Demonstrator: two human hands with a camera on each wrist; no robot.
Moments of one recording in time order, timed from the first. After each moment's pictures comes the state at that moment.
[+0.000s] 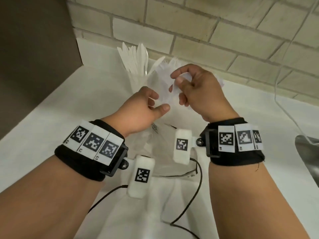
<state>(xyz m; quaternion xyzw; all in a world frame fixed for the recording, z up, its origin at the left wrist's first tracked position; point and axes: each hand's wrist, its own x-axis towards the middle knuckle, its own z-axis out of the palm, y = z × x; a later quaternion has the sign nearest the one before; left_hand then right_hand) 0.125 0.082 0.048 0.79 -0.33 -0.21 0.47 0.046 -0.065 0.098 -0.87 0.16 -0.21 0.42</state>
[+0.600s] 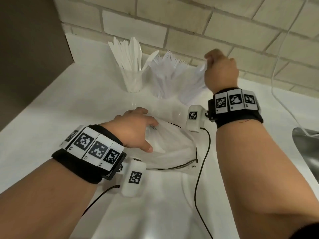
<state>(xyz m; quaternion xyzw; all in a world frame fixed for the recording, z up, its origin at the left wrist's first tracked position) 0.125 0.083 0.020 0.85 -0.46 -0.24 0.08 0.071 -0.165 0.082 -0.89 0.34 -0.29 0.08</state>
